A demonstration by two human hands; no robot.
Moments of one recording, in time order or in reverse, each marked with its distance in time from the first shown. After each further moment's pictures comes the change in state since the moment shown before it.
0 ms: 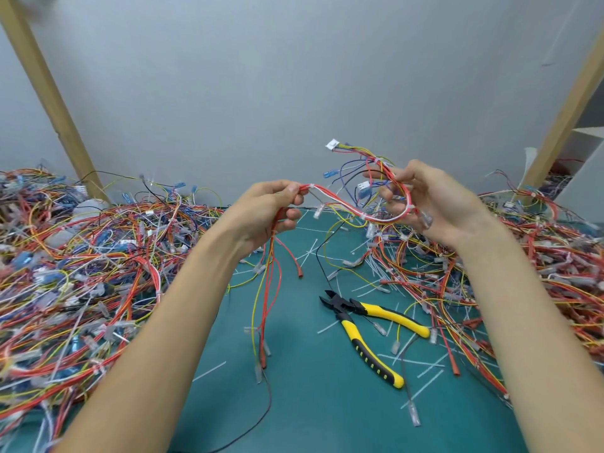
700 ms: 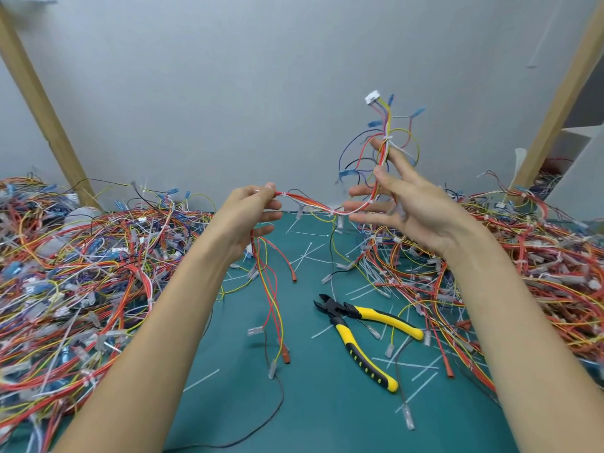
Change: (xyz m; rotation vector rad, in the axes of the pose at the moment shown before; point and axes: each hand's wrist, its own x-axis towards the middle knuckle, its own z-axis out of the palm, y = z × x) left_hand 0.004 0.000 -0.005 0.183 0.337 -0.062; right_hand 0.003 0.009 0.003 0.023 -0.057 -0.155
